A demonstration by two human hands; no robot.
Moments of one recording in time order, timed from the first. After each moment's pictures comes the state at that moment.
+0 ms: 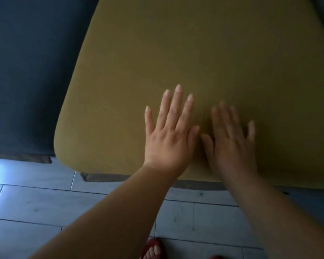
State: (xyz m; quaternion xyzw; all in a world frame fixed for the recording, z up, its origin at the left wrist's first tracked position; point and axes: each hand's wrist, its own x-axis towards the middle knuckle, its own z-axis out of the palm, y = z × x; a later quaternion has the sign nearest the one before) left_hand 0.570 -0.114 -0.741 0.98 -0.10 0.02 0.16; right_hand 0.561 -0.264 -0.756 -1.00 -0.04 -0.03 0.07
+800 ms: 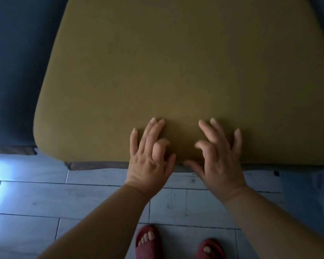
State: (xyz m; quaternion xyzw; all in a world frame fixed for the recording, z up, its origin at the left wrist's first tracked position) left_hand 0.497 -0.117 -0.803 0.96 -0.17 0.14 0.18; right_hand 0.488 -0.309 -0.810 -0.96 -0.16 -0.15 0.18
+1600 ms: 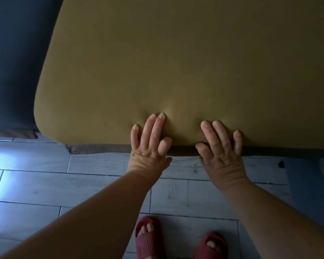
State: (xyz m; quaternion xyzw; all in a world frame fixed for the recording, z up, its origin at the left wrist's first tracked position) left_hand 0.475 -0.109 -0.846 0.97 -0.19 0.13 0.03; right_hand 0.461 -0.318 -0.871 -0.95 -0.18 -0.23 0.05
